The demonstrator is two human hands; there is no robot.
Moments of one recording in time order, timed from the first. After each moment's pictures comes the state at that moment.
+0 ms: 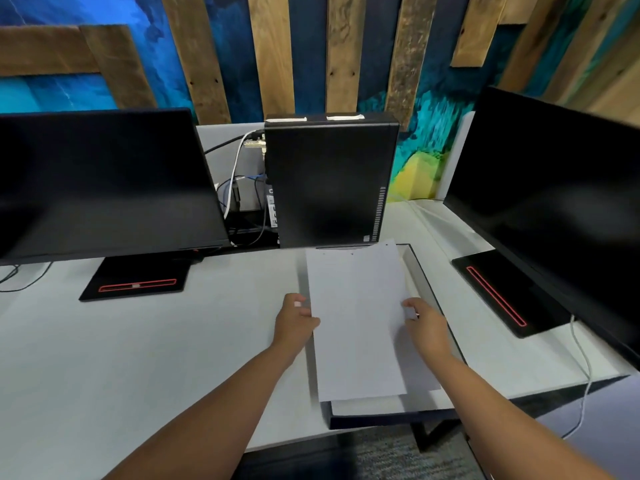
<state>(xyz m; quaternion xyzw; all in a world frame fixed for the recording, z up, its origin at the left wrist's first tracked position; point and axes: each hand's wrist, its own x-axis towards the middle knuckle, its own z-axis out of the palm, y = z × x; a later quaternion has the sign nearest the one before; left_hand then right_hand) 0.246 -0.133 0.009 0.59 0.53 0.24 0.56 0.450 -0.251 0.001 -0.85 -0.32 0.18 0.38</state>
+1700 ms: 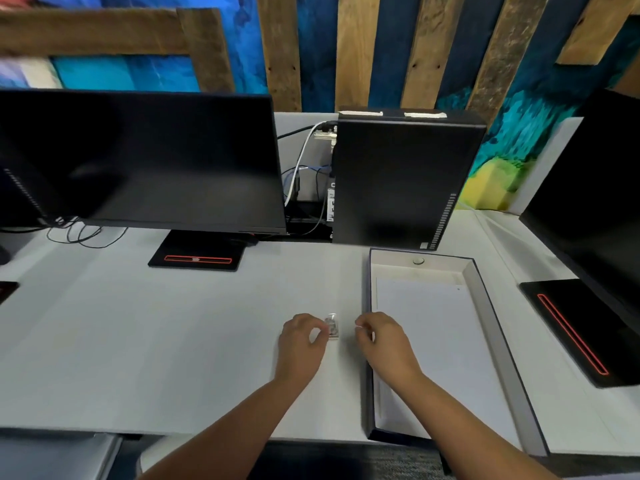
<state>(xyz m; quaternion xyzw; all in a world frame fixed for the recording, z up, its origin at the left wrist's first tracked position) 0.176 -0.138 -0.029 0.72 0.54 0.30 0.31 0.331 -0.195 0.010 -0.73 -0.57 0.21 0.32</state>
